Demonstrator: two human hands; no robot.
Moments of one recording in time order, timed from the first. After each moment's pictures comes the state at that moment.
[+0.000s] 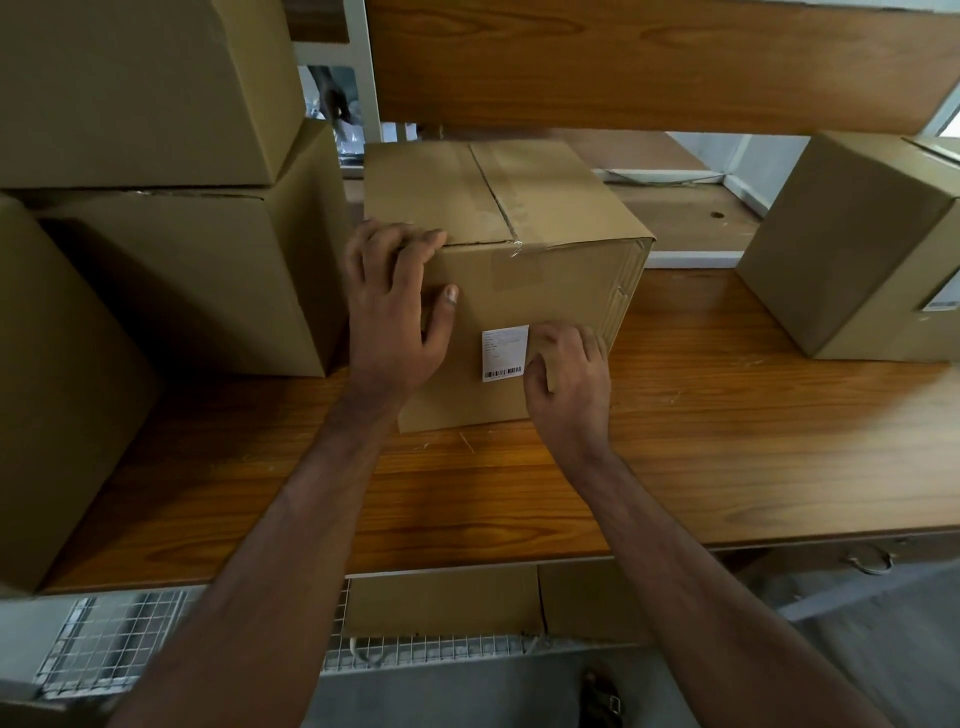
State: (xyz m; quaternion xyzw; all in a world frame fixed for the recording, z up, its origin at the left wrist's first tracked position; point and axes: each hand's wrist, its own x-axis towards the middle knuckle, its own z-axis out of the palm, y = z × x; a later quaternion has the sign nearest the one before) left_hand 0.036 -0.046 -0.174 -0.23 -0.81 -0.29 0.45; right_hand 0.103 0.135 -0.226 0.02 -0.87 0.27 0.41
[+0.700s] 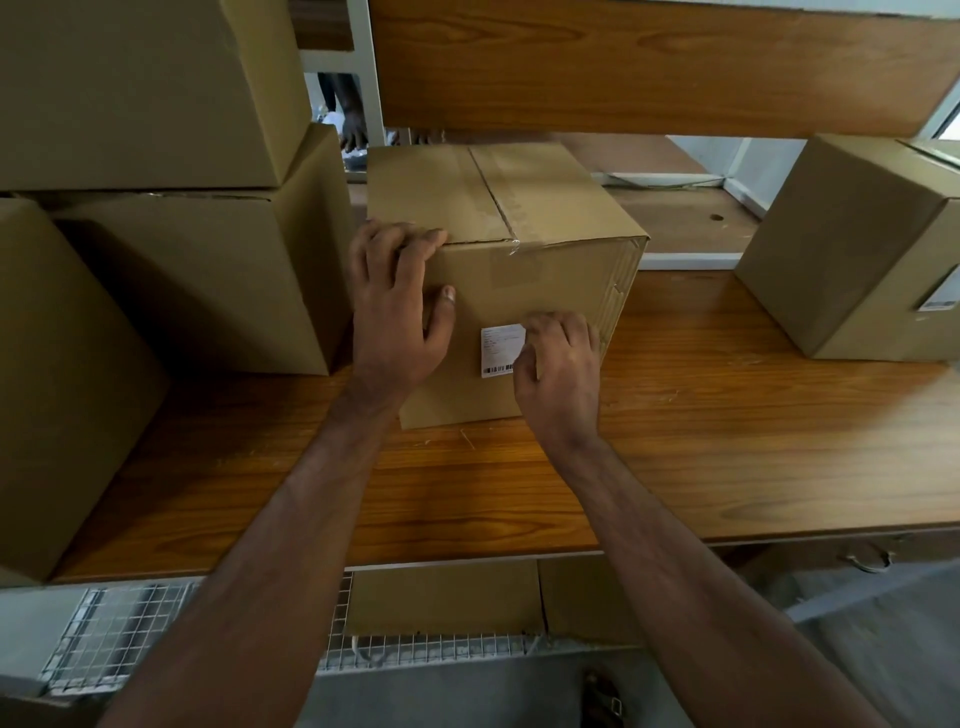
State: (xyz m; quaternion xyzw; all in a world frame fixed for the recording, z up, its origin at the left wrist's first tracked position) left_hand 0.042 -0.046 -0.168 -0.23 -0.82 -0.29 0.43; right_hand 0.099 0.126 -0.218 -0.01 -0.89 0.23 0.39
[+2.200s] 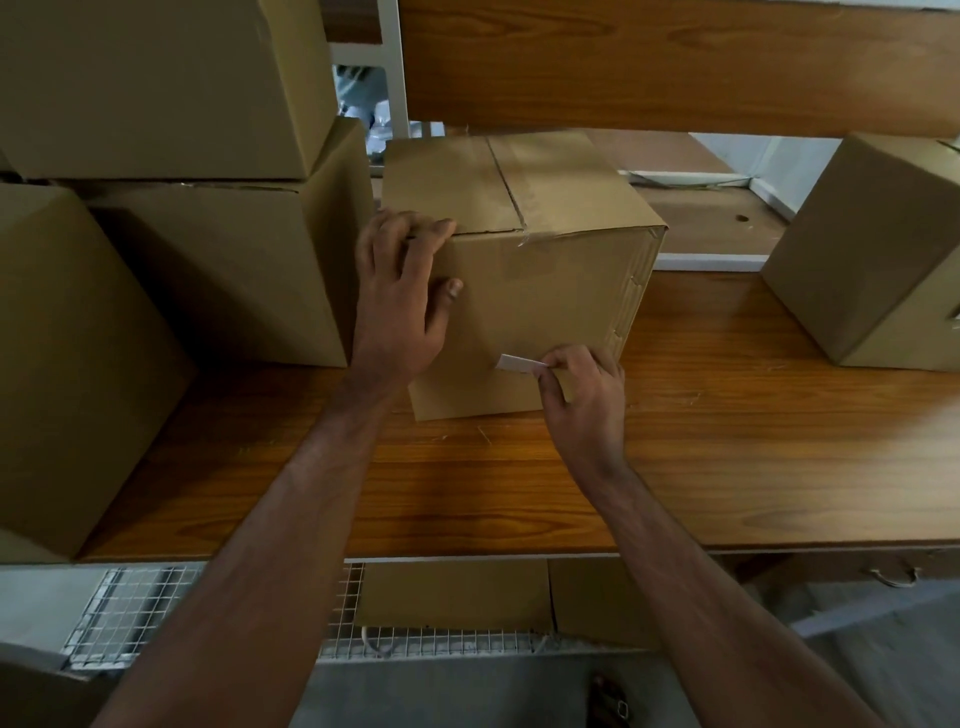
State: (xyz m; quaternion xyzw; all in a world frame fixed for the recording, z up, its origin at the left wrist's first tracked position) left_hand 0.033 -0.067 -0.170 -0.24 -0.83 -0.27 0.42; right_hand 0.121 0.130 -0.238 0.04 -0.87 0.30 0.39
